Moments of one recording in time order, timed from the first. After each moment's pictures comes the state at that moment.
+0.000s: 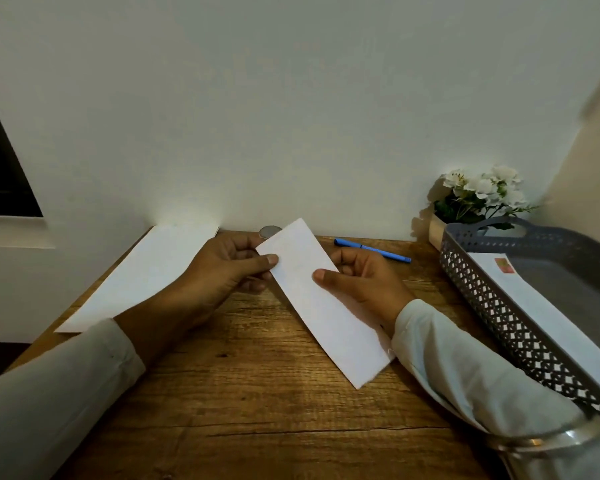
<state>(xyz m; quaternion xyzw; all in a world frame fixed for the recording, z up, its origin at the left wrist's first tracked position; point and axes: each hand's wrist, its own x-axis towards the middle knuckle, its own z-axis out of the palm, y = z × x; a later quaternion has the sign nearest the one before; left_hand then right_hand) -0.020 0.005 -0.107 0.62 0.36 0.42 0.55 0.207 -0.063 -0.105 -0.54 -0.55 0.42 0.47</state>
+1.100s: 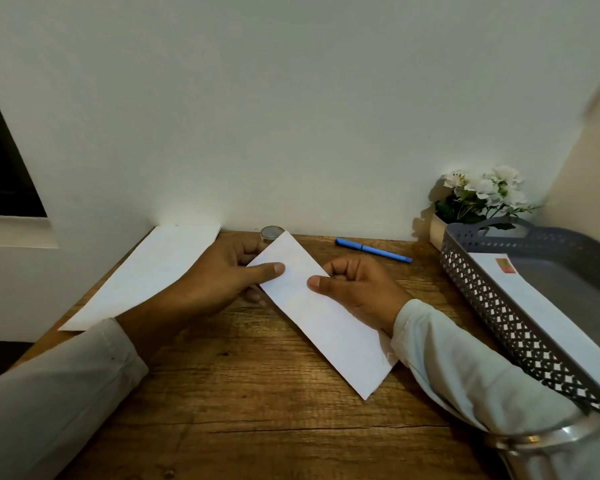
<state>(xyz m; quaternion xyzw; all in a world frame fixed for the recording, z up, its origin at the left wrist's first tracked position) -0.021 -0.006 -0.100 0.70 0.38 0.38 0.46 0.204 -0.062 -0.104 -0.55 -0.58 0.45 0.40</state>
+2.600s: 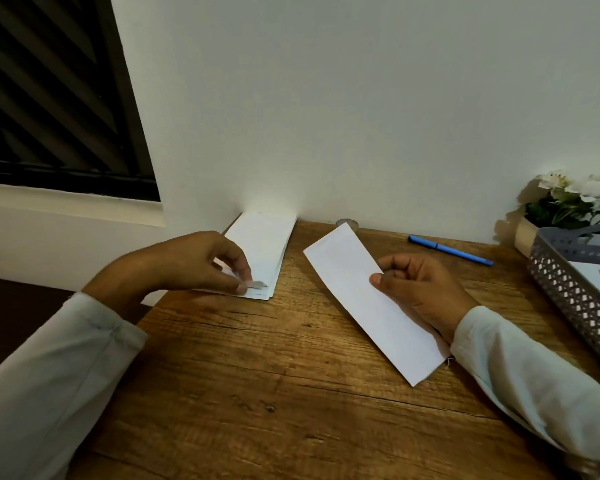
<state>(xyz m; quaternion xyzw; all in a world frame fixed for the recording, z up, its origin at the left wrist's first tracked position) -0.168 -0.019 -0.072 0.81 0.52 0.11 0.24 0.168 -0.081 -0.101 -0.54 -0.58 0.44 0.43</state>
